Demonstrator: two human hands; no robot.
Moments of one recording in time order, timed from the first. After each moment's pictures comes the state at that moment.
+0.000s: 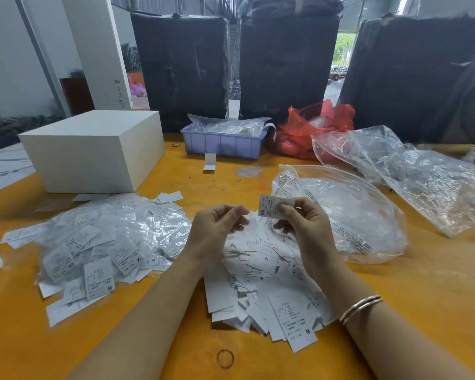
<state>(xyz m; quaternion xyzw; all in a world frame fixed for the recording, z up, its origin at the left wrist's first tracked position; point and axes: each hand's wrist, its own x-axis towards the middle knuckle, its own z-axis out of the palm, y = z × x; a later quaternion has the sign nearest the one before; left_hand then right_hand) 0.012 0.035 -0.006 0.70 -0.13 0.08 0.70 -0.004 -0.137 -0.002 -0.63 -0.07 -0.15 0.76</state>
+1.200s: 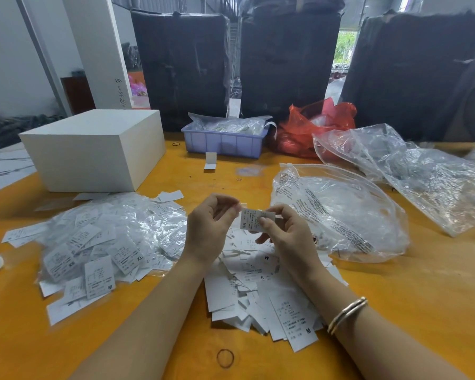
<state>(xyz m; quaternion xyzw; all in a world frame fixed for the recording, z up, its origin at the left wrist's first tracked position) 0.011 0.034 -0.007 0.72 -0.15 0.22 0.64 -0.006 -0.115 -0.016 -0.73 -0.12 -0.16 0.65</state>
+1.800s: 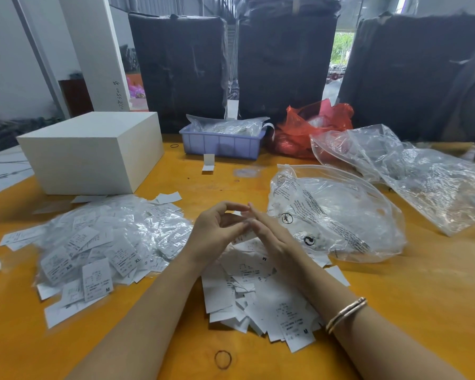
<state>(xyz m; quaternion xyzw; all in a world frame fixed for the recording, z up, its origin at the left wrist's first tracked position) 0.005 0.034 -0.001 0.71 -0.18 0.03 0.68 -0.013 -0.114 -0.009 -0.84 -0.20 -0.07 0.50</state>
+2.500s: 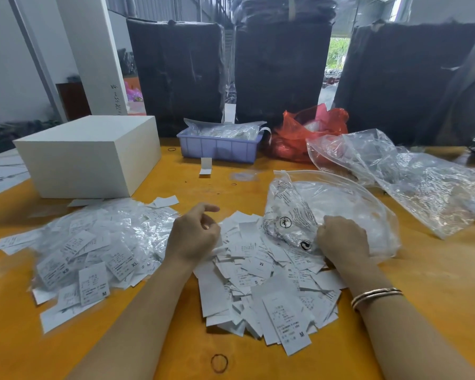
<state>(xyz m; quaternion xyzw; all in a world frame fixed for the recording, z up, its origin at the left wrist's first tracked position) 0.018 0.054 -0.009 0.87 -0.06 0.20 0.44 0.023 -0.211 -0.018 -0.98 0.14 -0.15 0.06</state>
